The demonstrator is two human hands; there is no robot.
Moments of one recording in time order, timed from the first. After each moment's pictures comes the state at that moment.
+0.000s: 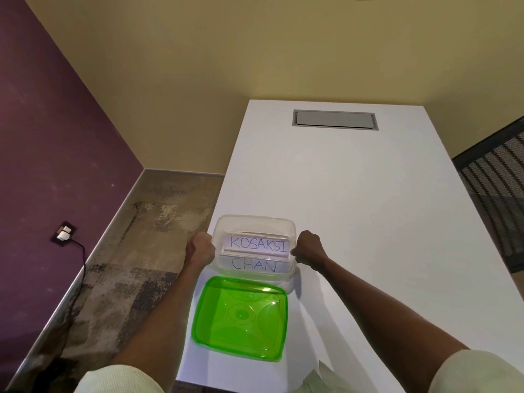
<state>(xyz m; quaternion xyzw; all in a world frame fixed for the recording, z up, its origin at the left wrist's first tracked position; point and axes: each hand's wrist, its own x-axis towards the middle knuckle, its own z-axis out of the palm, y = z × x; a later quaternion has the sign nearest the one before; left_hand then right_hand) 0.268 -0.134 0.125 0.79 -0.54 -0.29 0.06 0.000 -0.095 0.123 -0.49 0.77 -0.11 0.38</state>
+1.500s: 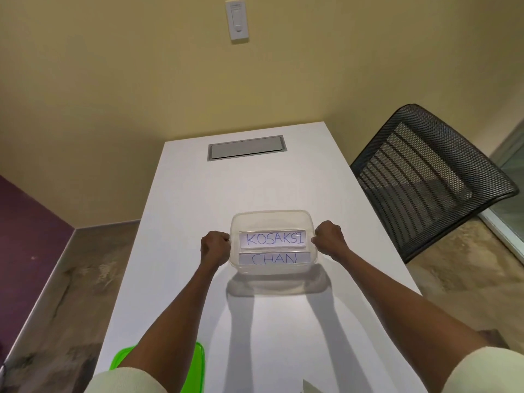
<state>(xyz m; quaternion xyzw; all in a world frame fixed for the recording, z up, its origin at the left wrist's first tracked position) -0.037 -0.178 0.156 0.65 -0.68 -0.30 0.12 -0.309 -0.076 0.169 -0.42 0.85 -0.17 0.28</state>
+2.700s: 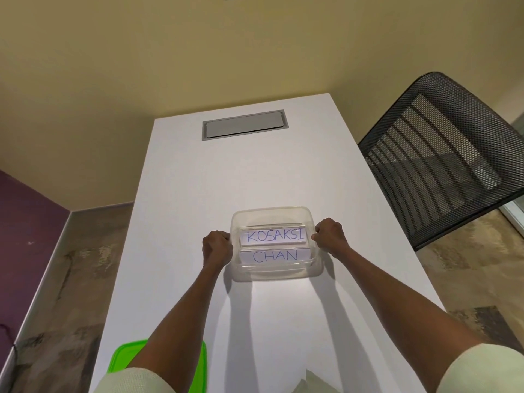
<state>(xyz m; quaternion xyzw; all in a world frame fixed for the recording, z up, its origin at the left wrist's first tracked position) -0.044 -0.183 0.116 0.69 -0.65 -0.30 0.08 -0.306 -0.096 0.129 -0.40 0.86 -0.14 0.30</state>
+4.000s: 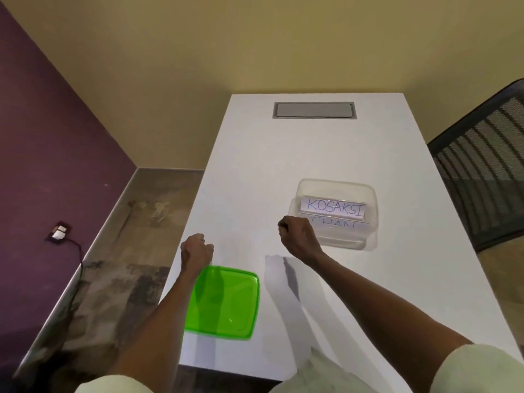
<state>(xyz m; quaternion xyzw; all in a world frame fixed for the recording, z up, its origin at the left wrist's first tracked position) 0.203 -0.081 0.111 0.78 -0.52 -0.30 0.16 -0.062 -0.050 0.146 -0.62 0.69 -0.27 0.26</state>
